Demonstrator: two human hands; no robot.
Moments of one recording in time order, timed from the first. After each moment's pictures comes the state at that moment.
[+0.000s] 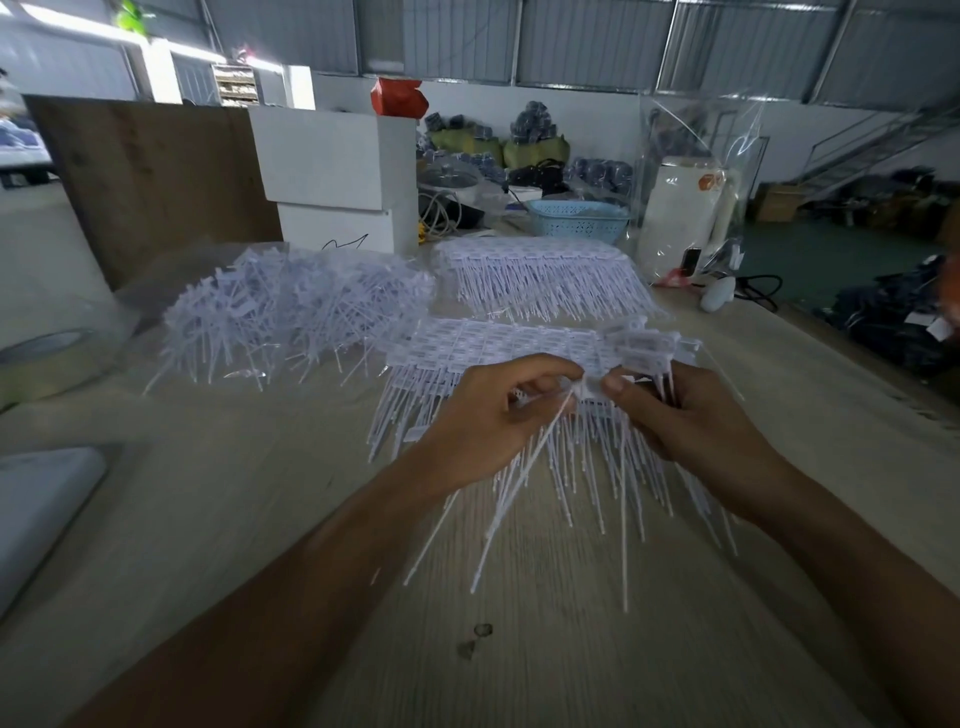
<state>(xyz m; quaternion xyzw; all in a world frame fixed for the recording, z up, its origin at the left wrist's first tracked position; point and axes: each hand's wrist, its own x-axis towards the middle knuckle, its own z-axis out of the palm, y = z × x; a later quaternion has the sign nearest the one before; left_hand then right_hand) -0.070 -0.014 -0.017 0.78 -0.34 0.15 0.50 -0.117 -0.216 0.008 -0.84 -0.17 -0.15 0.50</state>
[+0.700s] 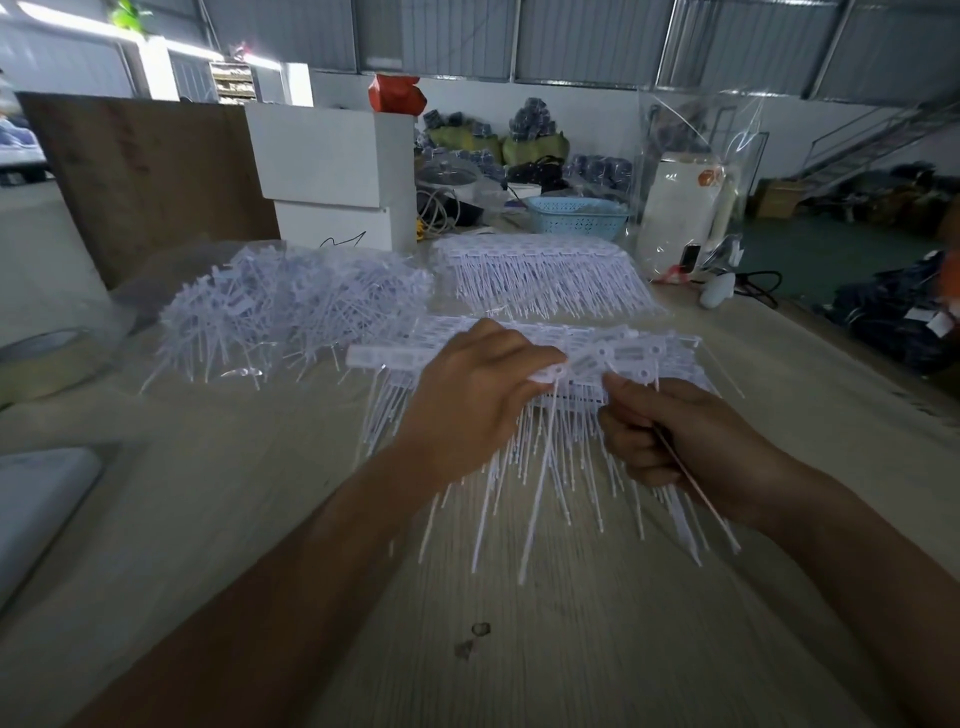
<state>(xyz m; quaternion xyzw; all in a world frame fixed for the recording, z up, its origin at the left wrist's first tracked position) -0.067 -0.001 -0.009 0.79 -0.40 0.40 0.23 -0.118 -0.219 0.008 -0.74 -0.13 0.11 0.65</state>
